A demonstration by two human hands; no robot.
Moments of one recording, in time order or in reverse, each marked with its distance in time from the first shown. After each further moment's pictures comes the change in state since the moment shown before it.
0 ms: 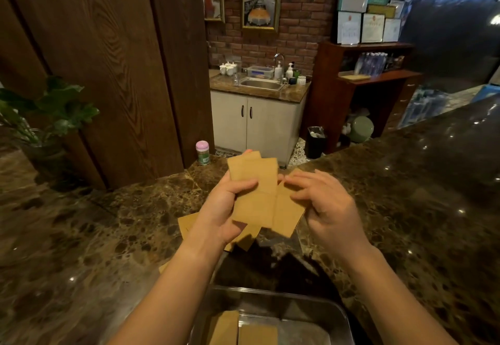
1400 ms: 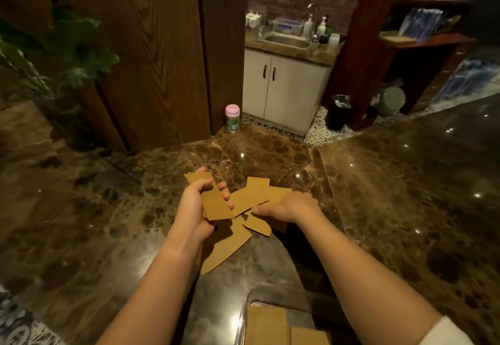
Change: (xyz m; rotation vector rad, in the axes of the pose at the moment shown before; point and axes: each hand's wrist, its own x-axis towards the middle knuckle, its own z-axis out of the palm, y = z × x) left_hand 0.012 0.010 -0.170 -0.162 0.613 0.018; right_hand 0.032 0.010 0.197 -0.255 -1.119 1.160
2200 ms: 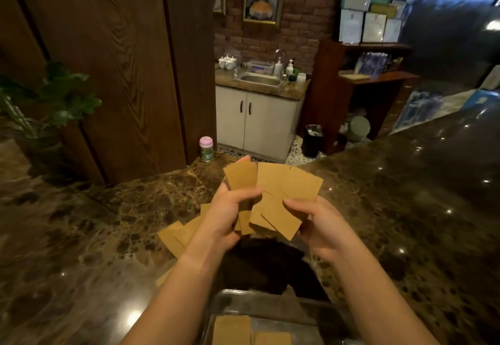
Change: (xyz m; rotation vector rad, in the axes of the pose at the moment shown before) left_hand -0.095 -0.025 0.103 0.309 -0.433 0.082; right_hand -0.125 0.094 -0.055 1.501 -0.049 -0.440
